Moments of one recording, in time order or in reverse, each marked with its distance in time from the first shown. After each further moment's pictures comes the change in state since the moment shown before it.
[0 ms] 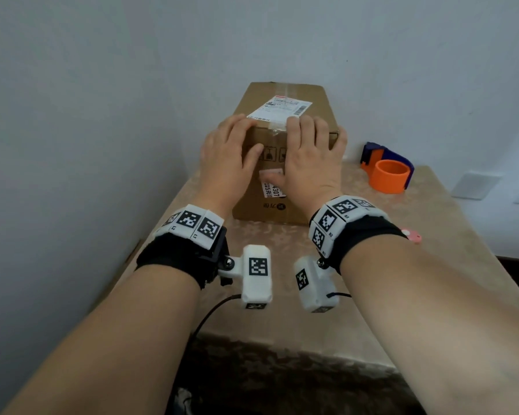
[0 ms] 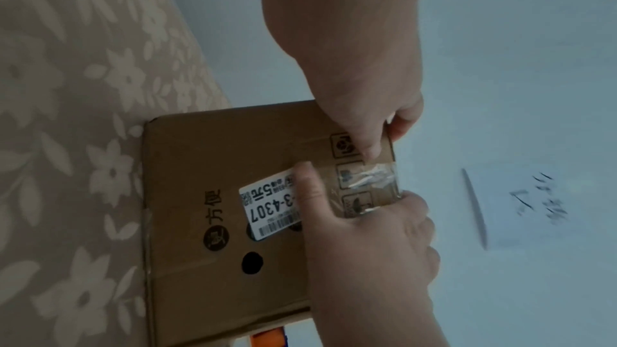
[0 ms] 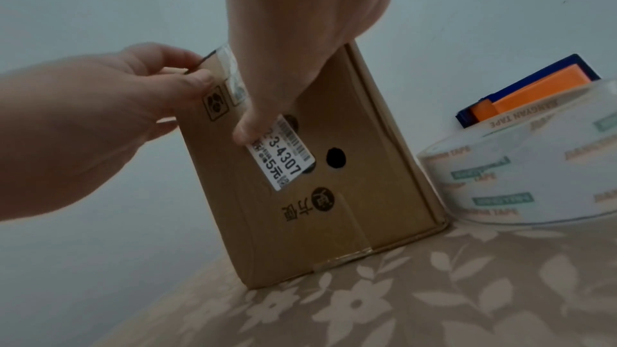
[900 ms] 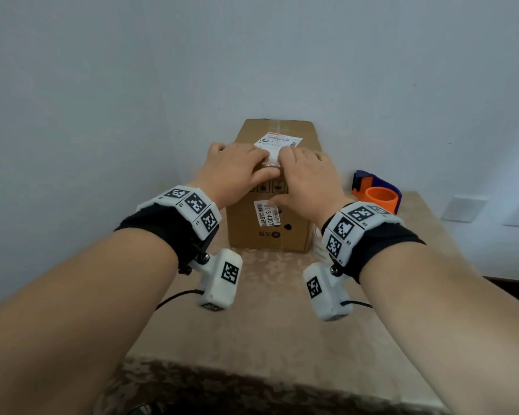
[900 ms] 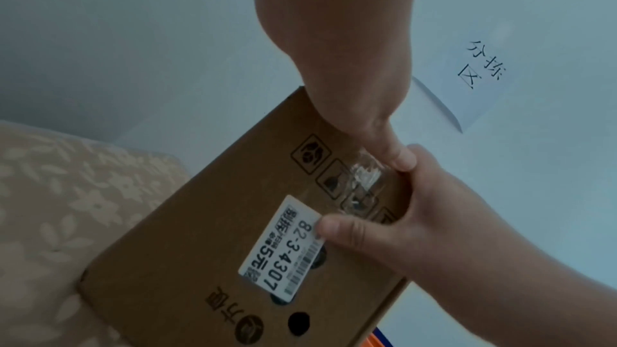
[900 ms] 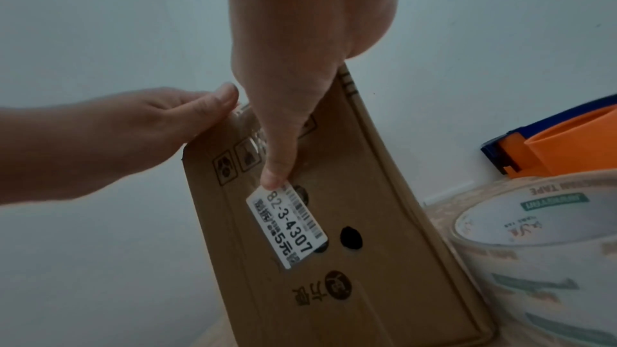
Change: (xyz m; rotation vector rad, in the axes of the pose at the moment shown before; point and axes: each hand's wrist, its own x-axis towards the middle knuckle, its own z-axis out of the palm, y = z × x) left_hand 0.052 0.017 -0.021 0.376 -0.360 0.240; right_hand 0.022 0.024 -0.024 0.116 -0.051 -0.214
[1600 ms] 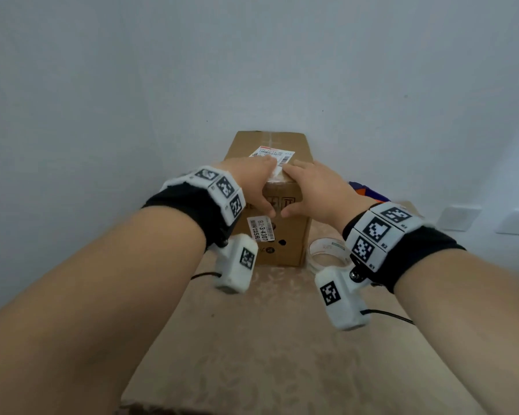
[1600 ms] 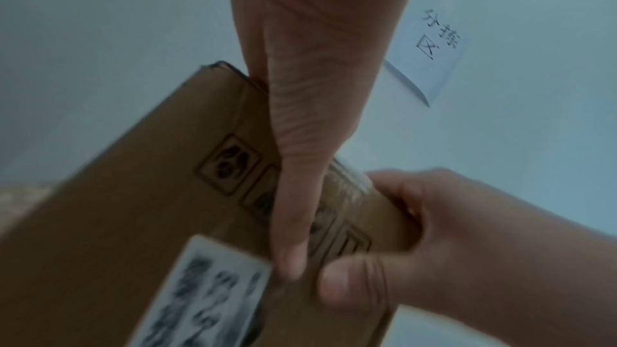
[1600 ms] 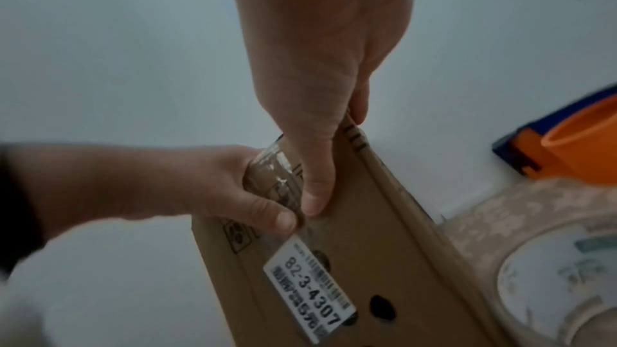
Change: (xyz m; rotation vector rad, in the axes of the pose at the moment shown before) left_hand 0.065 0.014 0.003 0.059 -0.464 0.128; right_hand 0.019 0.039 -0.013 0.105 -0.298 0.049
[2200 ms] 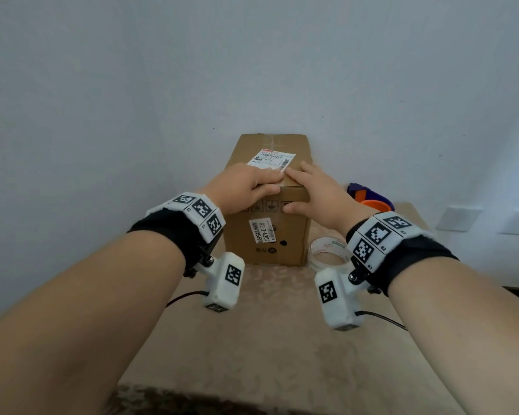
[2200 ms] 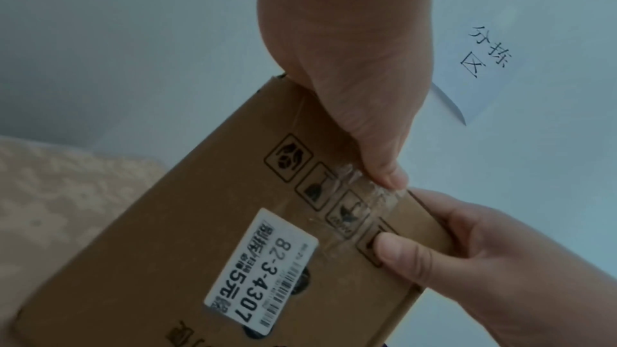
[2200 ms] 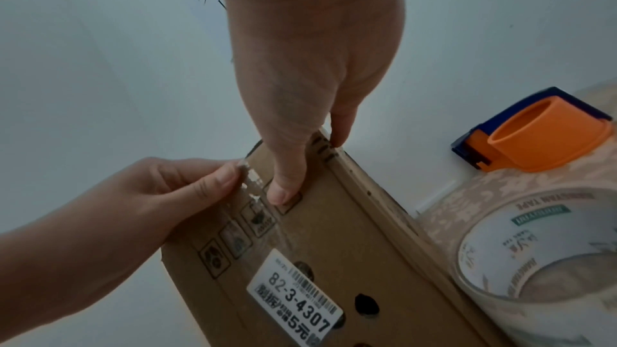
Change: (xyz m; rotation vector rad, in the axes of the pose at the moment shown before) left_hand -0.046 0.002 0.007 -0.308 0.296 0.089; right_hand -0.021 -0.001 -0.001 0.335 0.035 0.041
